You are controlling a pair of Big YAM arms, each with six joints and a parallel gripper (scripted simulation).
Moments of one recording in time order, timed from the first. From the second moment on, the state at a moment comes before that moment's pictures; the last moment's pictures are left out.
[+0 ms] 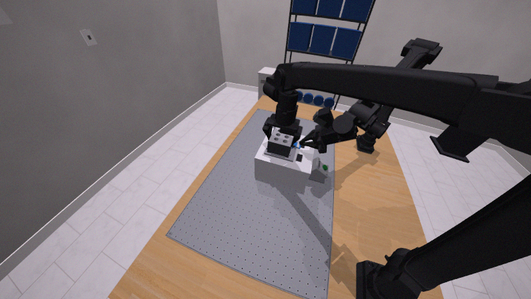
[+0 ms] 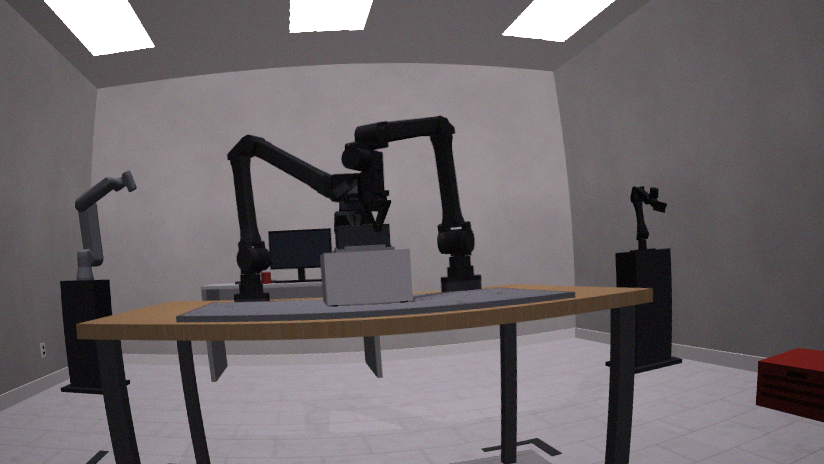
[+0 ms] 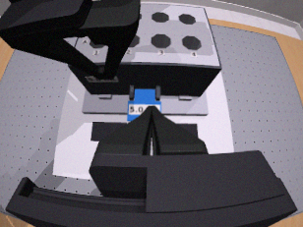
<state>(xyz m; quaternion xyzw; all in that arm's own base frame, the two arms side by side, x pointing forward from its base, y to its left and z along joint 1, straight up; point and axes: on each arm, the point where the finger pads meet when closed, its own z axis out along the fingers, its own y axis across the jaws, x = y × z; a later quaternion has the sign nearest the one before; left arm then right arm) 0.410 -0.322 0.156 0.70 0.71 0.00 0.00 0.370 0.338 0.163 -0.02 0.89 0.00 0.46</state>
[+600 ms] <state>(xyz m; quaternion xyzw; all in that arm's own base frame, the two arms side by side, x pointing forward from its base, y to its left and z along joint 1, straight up) 0.410 -0.322 0.156 0.70 0.71 0.00 0.00 0.370 0.338 0.163 -0.02 0.89 0.00 0.46</state>
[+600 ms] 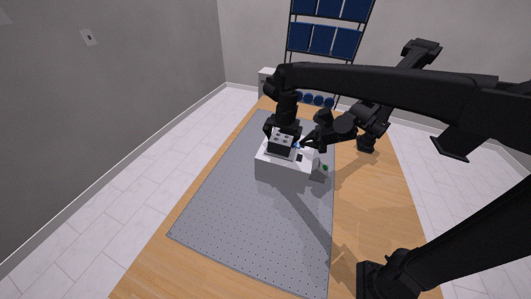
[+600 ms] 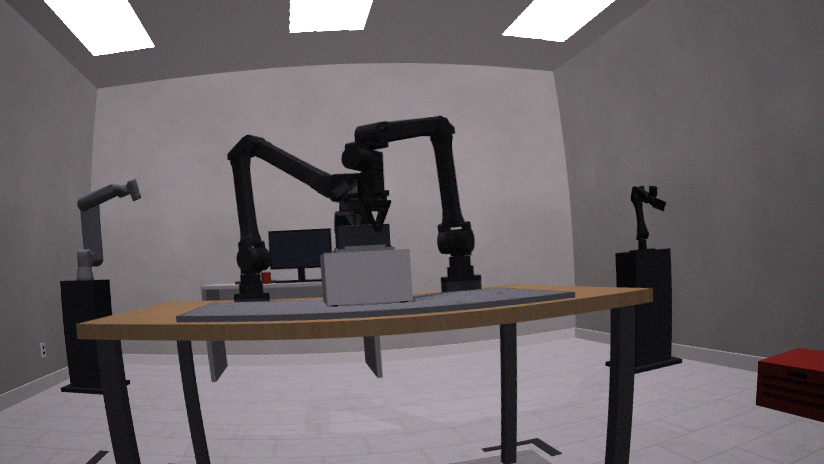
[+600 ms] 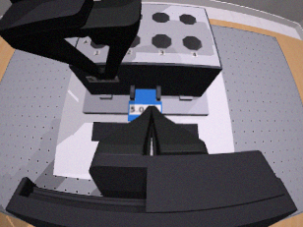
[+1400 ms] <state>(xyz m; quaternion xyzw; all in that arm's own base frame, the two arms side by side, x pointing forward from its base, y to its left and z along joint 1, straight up) 0.410 -0.322 0.156 0.70 0.71 0.00 0.00 0.369 0.338 0.160 -0.02 0.89 0.00 0.46</state>
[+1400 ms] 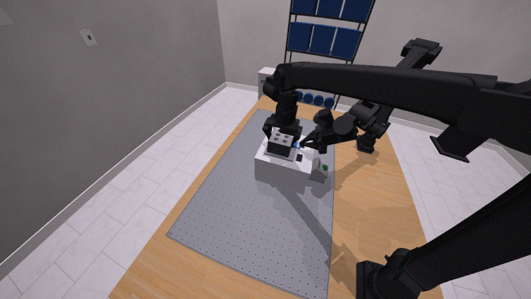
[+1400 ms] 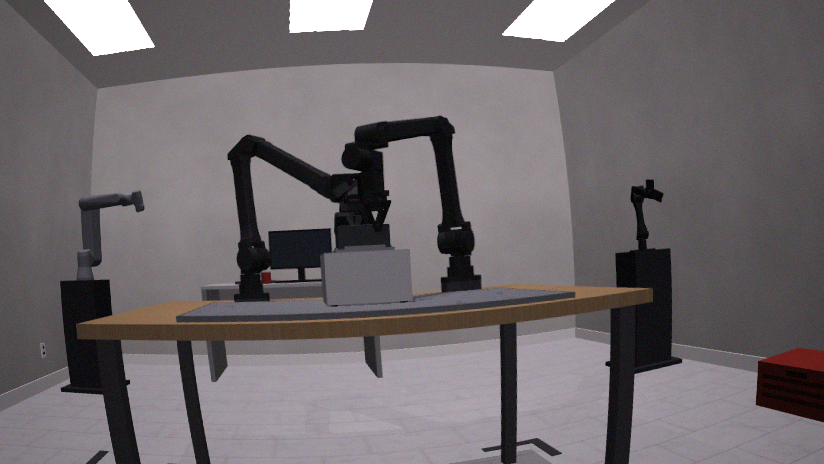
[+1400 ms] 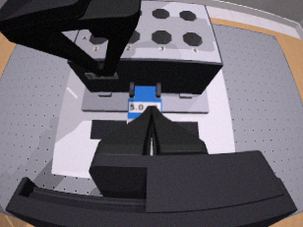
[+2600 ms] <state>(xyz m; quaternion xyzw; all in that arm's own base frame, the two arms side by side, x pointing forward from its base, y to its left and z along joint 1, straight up) 0.411 -0.322 0.157 0.70 0.72 -0.01 0.00 0.369 0.338 0.161 -0.02 0.89 0.00 0.46</state>
